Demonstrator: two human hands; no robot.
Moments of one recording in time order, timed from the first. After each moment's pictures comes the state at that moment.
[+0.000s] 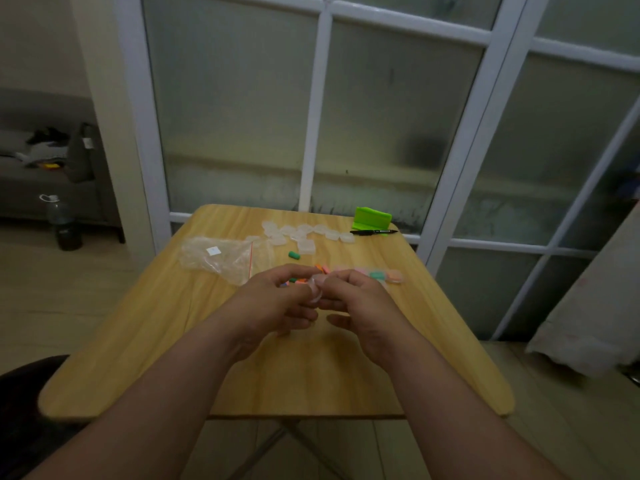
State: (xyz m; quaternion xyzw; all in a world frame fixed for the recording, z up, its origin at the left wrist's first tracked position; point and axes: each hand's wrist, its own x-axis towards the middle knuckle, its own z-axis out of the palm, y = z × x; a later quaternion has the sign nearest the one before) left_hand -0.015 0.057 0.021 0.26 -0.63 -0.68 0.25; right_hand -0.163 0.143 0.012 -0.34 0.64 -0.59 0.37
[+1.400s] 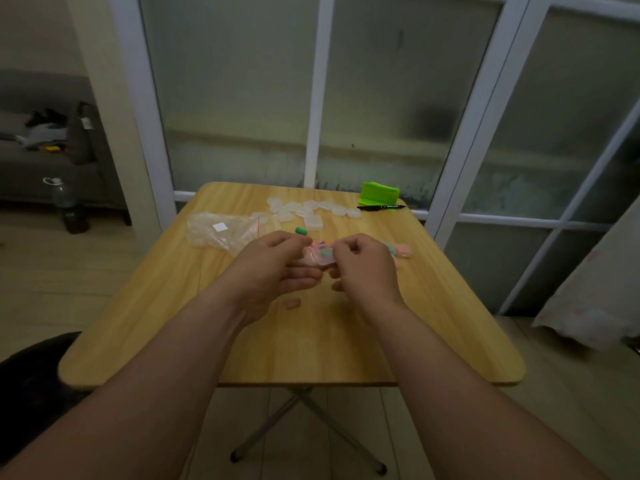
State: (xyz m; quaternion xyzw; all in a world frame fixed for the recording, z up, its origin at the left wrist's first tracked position) left_hand -0.018 0.044 0.019 0.29 -0.55 -0.72 0.30; right_hand -0.162 0.114 -0.002 -0.34 0.73 -0.58 0.15
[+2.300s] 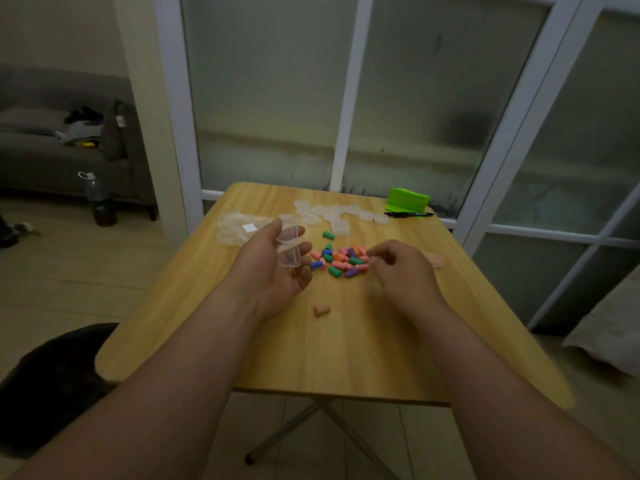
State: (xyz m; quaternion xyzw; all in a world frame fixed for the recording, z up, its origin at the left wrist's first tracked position) left_hand -0.001 0.018 0.022 0.32 -0.32 -0.82 0.35; right_hand -0.199 0.102 -0.011 -0.43 0.80 -0.43 0.06
